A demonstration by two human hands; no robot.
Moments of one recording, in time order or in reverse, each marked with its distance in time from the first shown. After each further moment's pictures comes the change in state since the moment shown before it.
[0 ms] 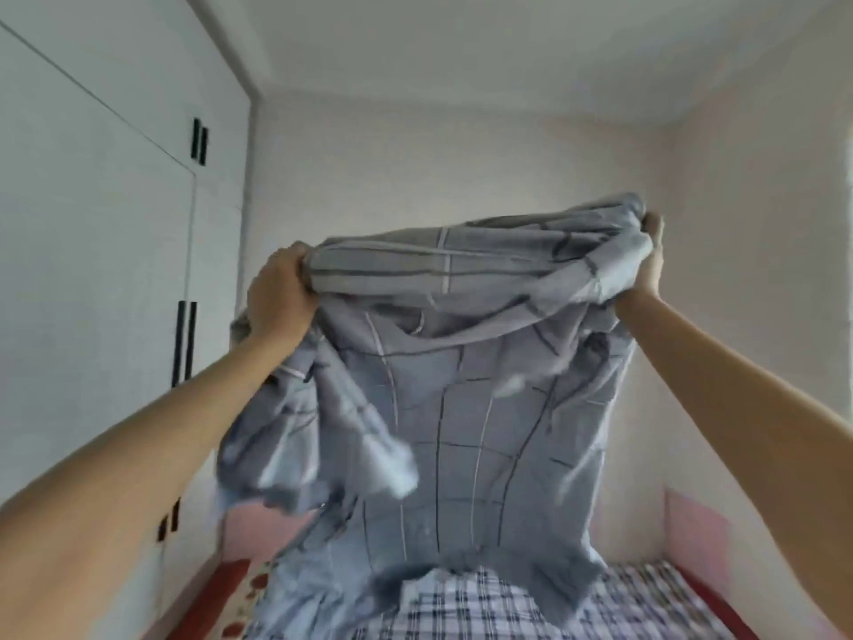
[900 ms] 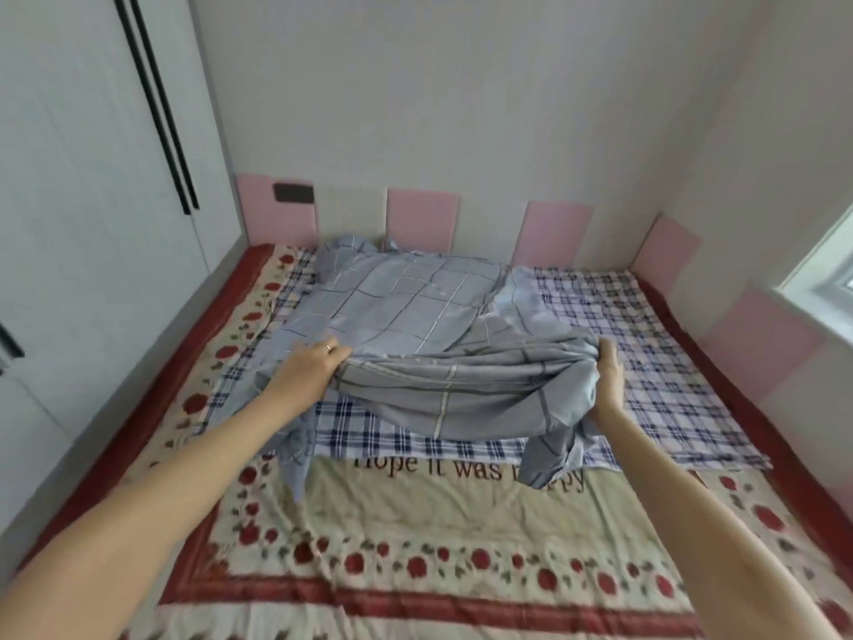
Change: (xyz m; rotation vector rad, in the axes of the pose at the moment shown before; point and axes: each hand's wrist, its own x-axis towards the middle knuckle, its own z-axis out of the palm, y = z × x) left_hand -0.486 -0.074 -0.059 0.180 -1.172 0.238; right_hand -0.410 0.207 -0.252 -0.666 0.059 0.921
